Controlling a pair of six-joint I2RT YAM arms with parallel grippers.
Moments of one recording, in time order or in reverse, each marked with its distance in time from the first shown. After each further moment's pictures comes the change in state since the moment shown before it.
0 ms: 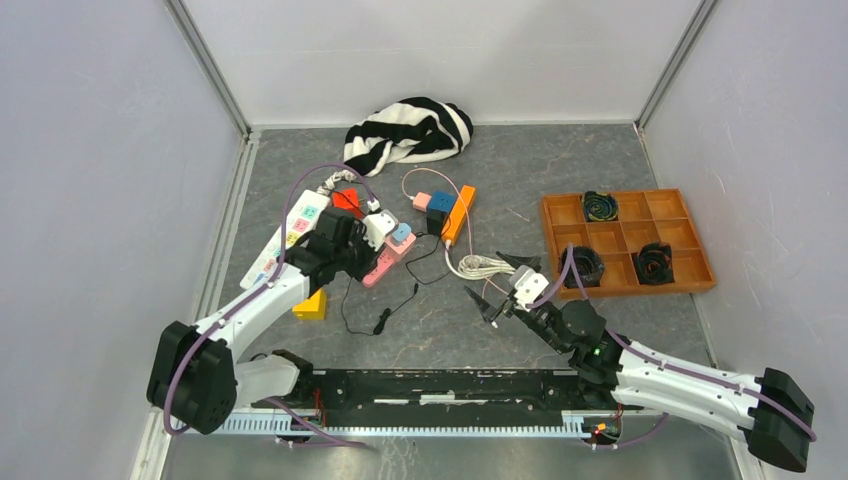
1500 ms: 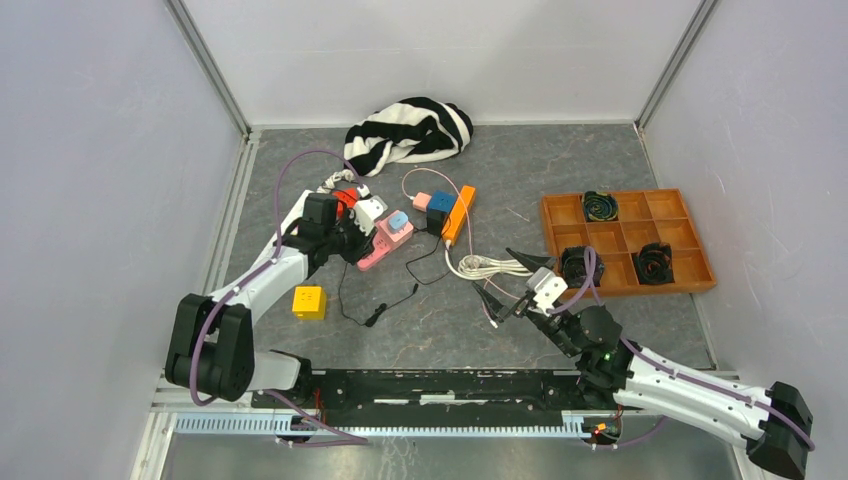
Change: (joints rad) left arm 0.177 0.172 0.026 0.156 0.214 0.140; right arm 0.000 -0.130 -0.019 -0.004 0.010 0.000
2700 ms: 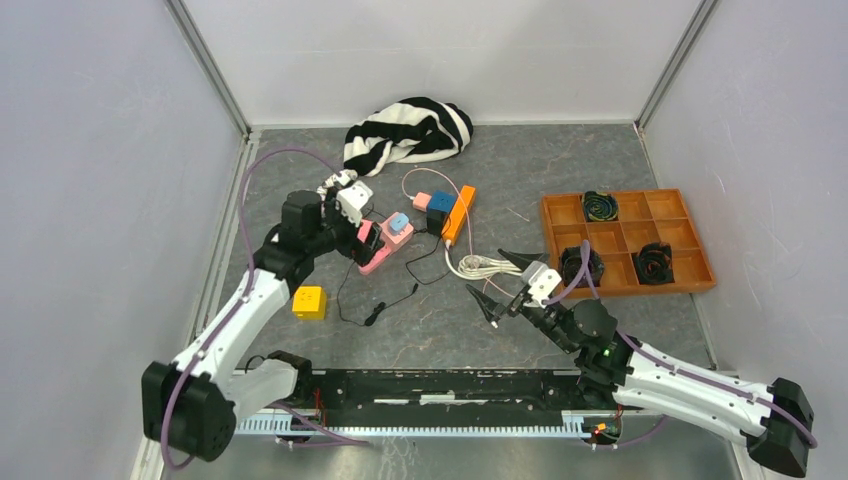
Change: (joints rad) left arm -0.046 -0.270 0.041 -0.082 0.009 -0.158; right arm 0.000 0.035 0.064 -0.077 -0.040 0.066
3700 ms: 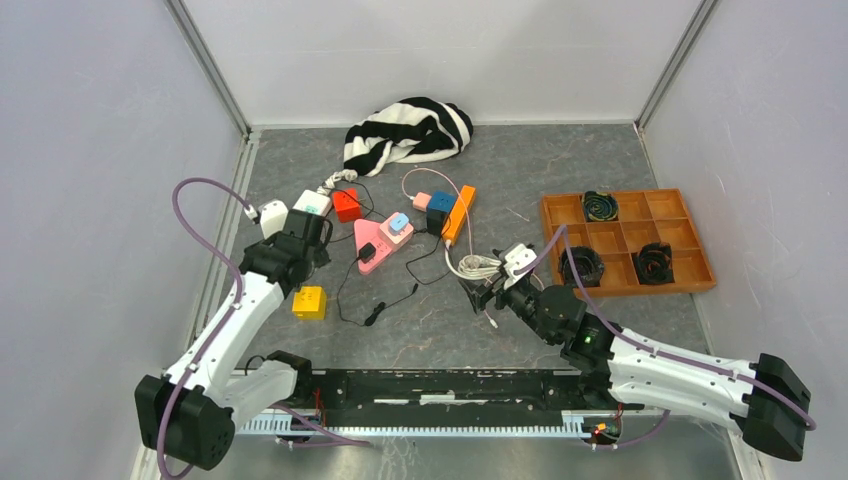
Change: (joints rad) left arm 0.006 -0.074 0.075 -0.593 -1.004 -1.044; right arm 0.000 0.233 0.098 -0.079 0.152 0.167
